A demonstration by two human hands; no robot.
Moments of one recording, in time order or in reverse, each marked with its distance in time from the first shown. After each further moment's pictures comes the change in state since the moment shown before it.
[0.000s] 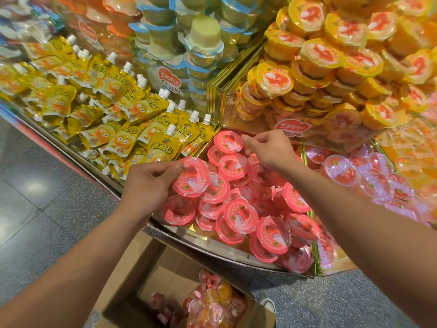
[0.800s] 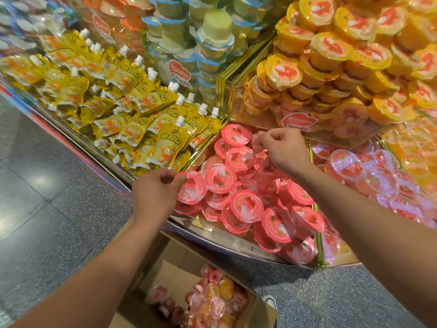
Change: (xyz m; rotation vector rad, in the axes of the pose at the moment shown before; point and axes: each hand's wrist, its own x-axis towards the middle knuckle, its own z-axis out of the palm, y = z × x) left_hand -0.018 -0.039 -0.003 0.554 0.248 0.070; right_hand -0.032 0.001 -0.003 0.216 0.047 -0.090
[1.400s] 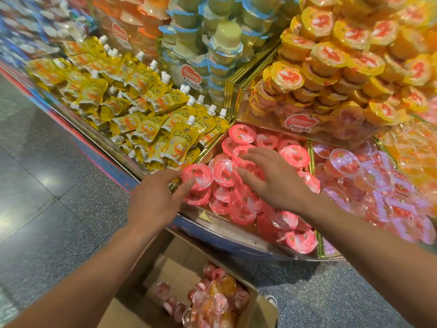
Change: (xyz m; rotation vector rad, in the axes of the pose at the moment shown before) left_hand -0.029 -0.006 -0.043 0.264 -0.123 0.231; right_hand -0.077 -0.008 0.011 -0.581 -0.229 -0.491
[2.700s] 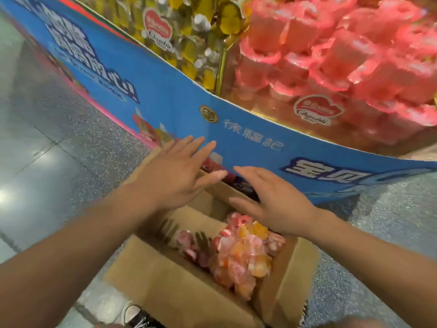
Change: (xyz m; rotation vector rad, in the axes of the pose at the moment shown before) left_hand -0.122 -0.194 0.093 0.400 -0.414 0.444; right_hand -0.158 -0.069 0.272 -0.096 -0.303 0.026
